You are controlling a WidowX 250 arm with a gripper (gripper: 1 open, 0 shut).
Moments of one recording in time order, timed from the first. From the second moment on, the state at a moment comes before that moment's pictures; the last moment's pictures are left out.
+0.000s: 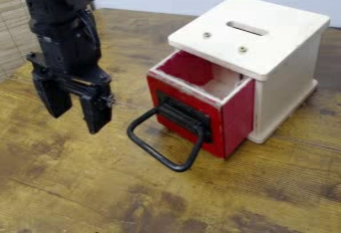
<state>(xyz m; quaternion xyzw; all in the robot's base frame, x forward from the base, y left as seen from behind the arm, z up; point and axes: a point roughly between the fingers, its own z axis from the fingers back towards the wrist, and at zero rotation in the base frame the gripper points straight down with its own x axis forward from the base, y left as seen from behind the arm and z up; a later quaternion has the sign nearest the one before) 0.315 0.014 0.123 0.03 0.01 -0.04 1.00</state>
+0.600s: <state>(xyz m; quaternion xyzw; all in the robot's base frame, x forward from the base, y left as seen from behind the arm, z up) 0.319 0.015 0.120 0.02 0.02 -0.11 0.99</state>
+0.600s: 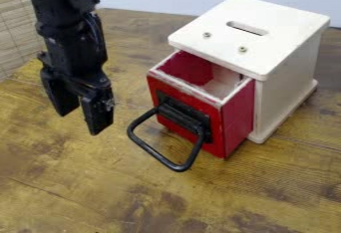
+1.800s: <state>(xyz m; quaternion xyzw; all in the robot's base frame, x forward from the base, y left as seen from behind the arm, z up) 0.340 0.017 0.108 0.01 0.00 -0.11 0.99</state>
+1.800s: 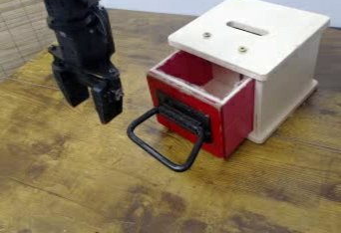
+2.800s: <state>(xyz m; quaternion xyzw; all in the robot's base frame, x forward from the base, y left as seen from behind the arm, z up) 0.341 -0.004 0.080 0.02 0.00 -0.05 1.00</state>
